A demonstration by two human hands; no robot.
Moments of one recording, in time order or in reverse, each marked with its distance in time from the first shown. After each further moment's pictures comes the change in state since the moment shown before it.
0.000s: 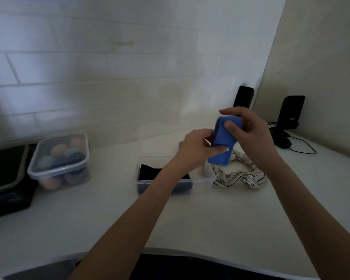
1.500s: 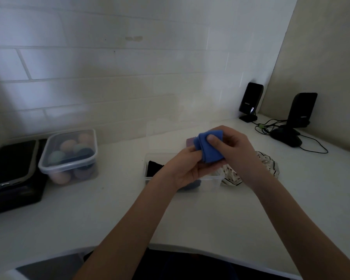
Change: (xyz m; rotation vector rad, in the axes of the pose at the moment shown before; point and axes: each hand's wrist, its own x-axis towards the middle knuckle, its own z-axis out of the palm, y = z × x) left_hand -0.036 -0.012 -0.014 -1.047 -0.195 -0.523; right_hand -0.023 -0.005 0.048 0.260 -0.167 0.142
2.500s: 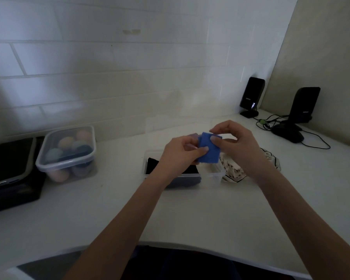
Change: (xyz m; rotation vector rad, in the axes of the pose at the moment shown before) left_hand 0.003 0.001 -0.022 0.689 0.329 0.287; right_hand 0.011 0.017 -0.014 -0.133 0.104 0.083
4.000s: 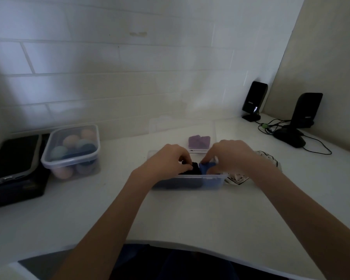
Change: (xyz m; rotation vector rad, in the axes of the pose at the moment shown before) left_hand 0.004 -0.016 -0.036 0.792 -0.194 0.189; right_hand 0.015 -0.009 0.012 -1.294 -0.601 -0.074
